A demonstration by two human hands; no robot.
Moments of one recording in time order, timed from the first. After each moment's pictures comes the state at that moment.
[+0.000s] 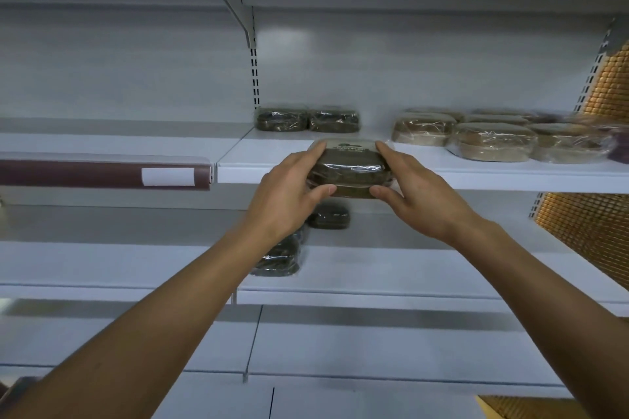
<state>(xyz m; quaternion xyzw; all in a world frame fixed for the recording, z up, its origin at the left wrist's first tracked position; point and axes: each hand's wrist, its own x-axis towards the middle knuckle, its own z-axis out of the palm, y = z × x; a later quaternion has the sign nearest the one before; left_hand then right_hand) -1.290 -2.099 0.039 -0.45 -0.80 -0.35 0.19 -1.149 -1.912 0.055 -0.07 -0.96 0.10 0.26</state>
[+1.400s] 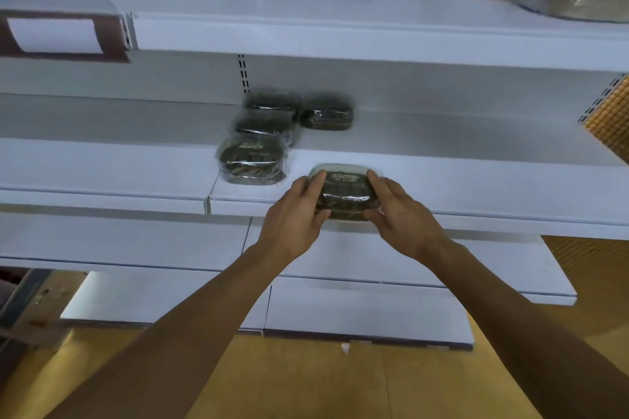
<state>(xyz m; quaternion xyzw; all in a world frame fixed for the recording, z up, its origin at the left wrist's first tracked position) -1.296 -2.046 -0.188 -0.39 -0.89 -0.22 0.01 -1.181 -1.862 -0.179 -0.13 -0.98 0.15 0.08</state>
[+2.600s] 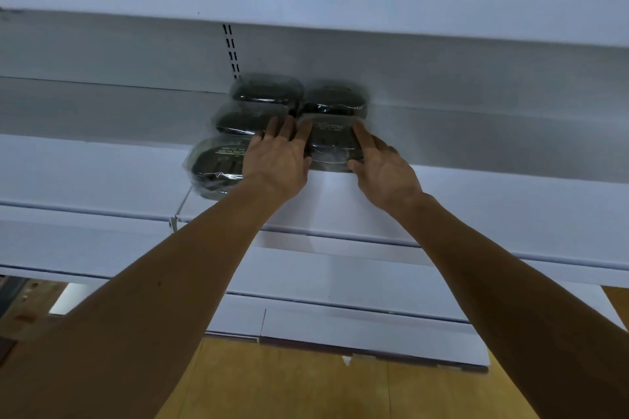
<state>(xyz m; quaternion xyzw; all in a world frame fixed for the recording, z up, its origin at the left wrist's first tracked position) -1.434 -1.976 -0.186 -0.35 -0.93 -0.03 0.11 -1.336 -1.808 -0.203 -0.16 -0.97 0.16 0.11</state>
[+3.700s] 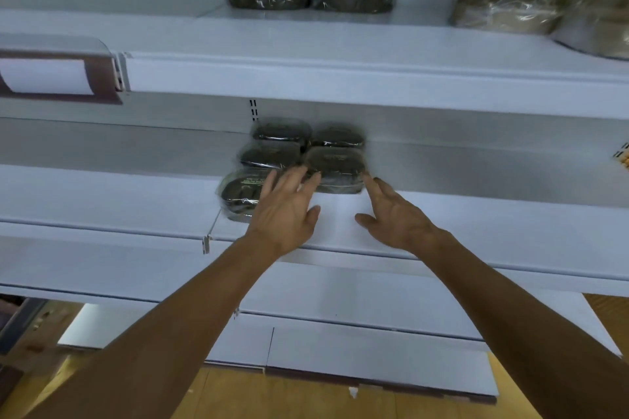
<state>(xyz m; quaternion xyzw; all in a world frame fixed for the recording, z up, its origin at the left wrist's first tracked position) -1.373 -2.028 -0.163 -0.42 -0.89 -0.12 0.12 -1.273 -1.836 -0.159 -0.14 -0.98 0.17 0.00</state>
